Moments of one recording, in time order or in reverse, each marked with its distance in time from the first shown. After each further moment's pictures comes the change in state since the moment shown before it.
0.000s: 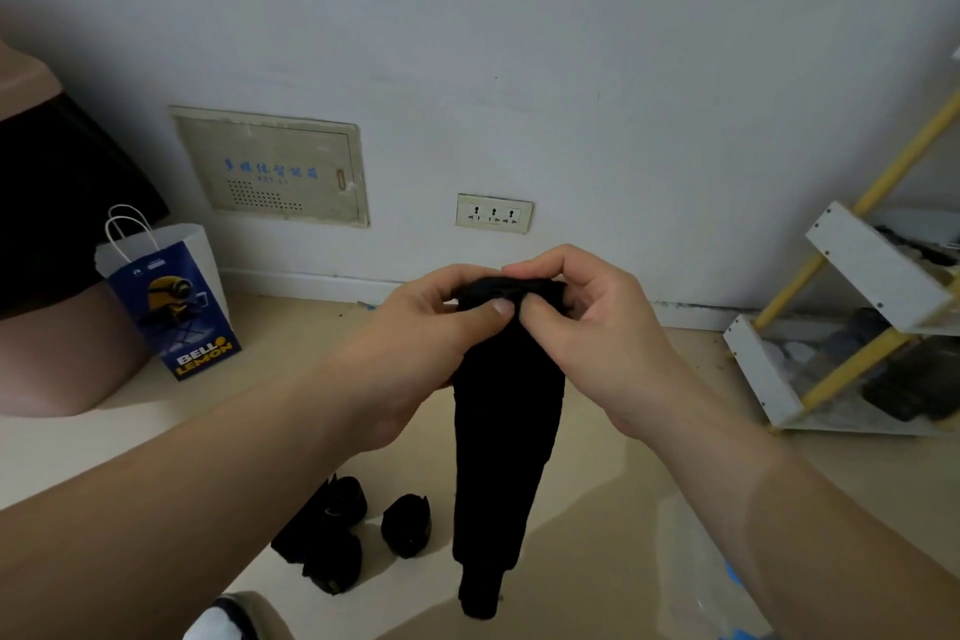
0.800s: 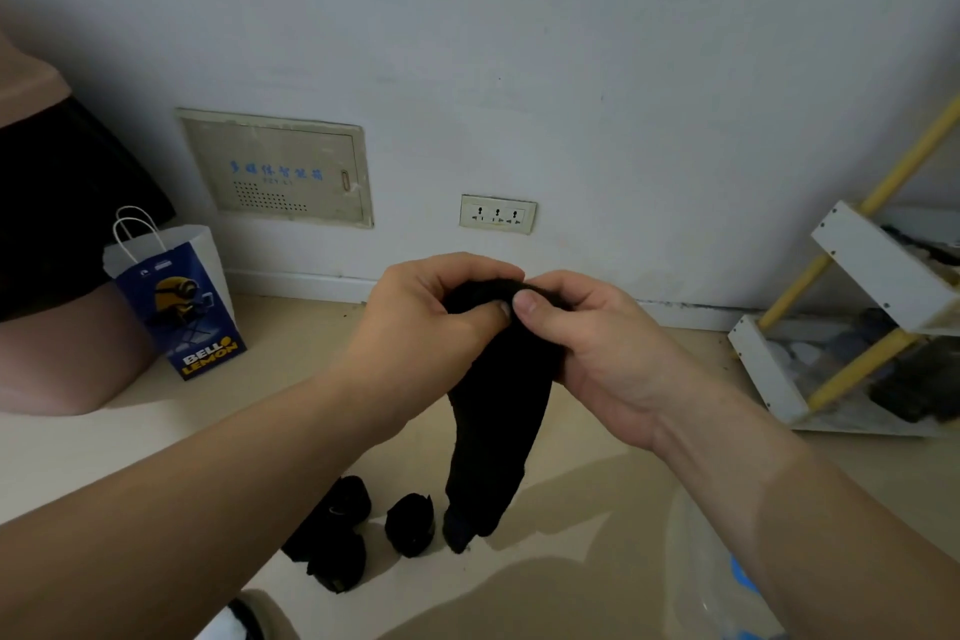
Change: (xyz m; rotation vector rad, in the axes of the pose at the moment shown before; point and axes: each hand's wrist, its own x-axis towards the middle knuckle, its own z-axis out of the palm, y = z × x) left_hand -0.005 0.004 0.003 0.210 0.148 0.271; right_hand -0.002 -0.003 -0.002 0.362 -0.131 0.317
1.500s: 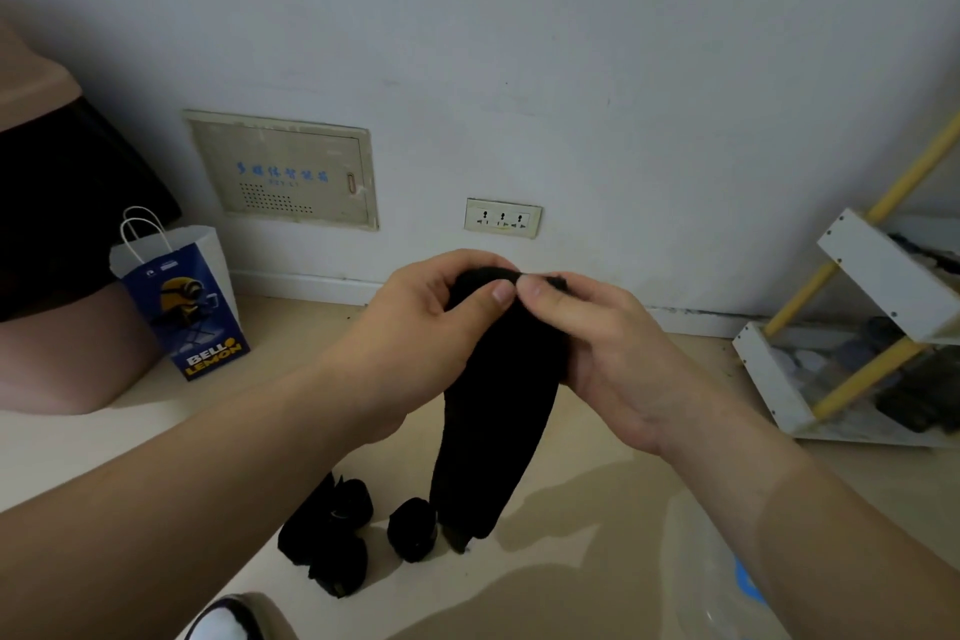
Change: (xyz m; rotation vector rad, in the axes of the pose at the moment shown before) left_hand 0.003 0.001 -0.011 -0.066 -0.123 -0.056; right_hand 0.001 -0.001 -0.003 -0.035 -0.096 -0.051
